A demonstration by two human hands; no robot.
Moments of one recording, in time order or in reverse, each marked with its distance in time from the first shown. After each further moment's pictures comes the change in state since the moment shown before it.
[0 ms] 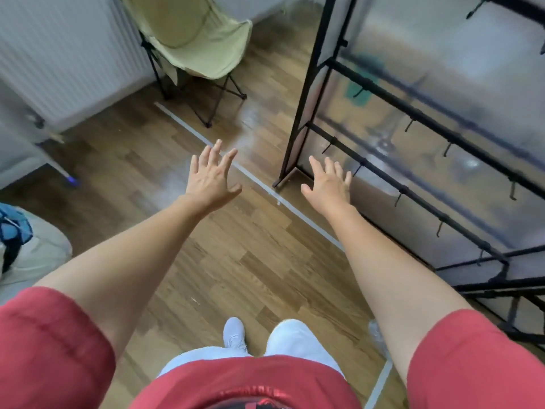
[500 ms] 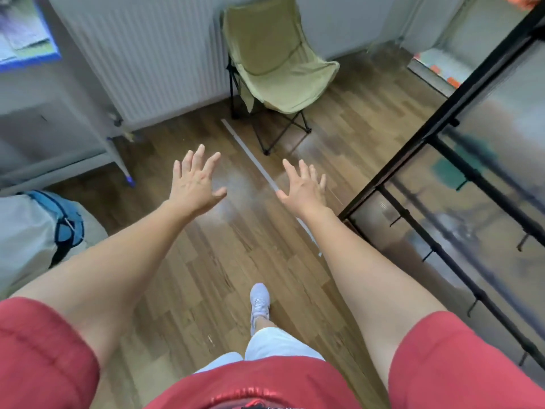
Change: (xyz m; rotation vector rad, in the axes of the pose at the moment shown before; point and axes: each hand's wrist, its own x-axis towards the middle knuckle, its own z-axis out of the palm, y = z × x) left_hand 0.102 -0.202 -0.049 -0.016 0.063 -0.367; right_hand 0.173 -0.232 -0.002 -0.020 -0.102 -0.384
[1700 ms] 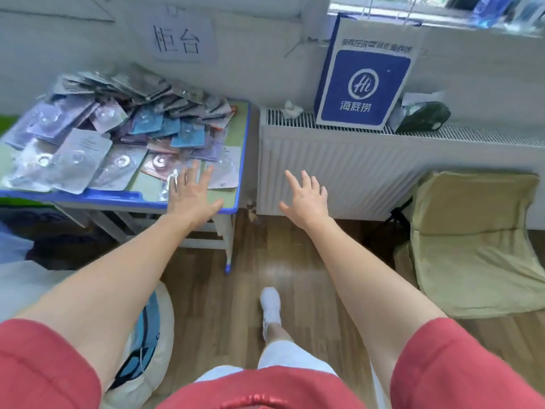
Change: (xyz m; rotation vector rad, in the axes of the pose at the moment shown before) left_hand 0.391 -0.464 -0.166 -0.044 0.130 -0.687; right_hand 0.550 -0.504 -0.062 -0.207 -0.090 -0.610
